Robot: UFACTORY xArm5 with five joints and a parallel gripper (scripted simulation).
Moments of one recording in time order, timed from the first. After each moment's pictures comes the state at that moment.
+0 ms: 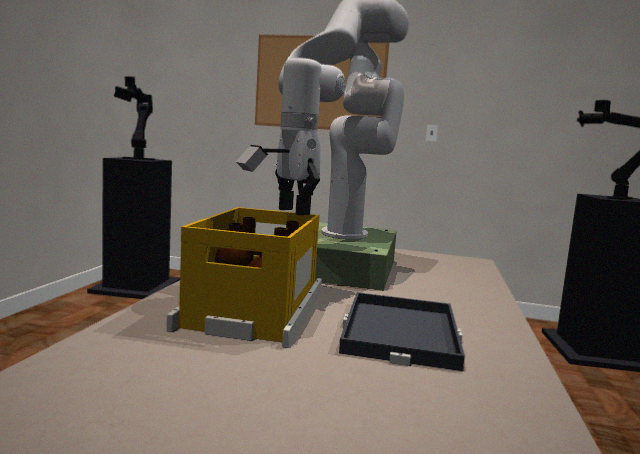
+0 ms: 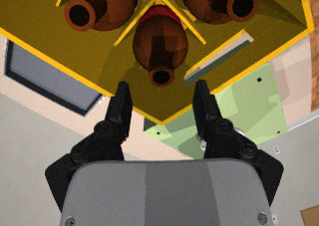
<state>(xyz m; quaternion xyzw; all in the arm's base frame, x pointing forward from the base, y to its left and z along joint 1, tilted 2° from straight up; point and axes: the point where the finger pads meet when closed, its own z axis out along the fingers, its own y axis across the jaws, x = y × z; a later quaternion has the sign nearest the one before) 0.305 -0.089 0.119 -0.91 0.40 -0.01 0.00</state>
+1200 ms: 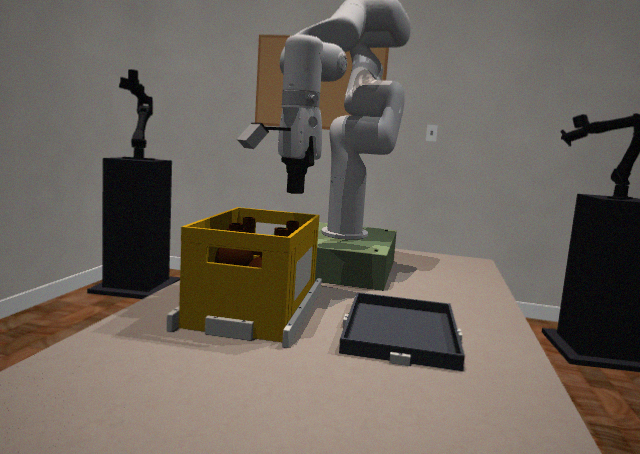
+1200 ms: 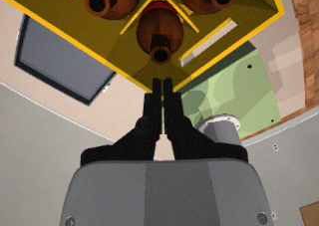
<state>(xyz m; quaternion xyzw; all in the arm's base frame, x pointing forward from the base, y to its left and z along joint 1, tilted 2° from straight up) 0.304 -0.088 0.162 -0.91 0.40 -0.01 0.00</state>
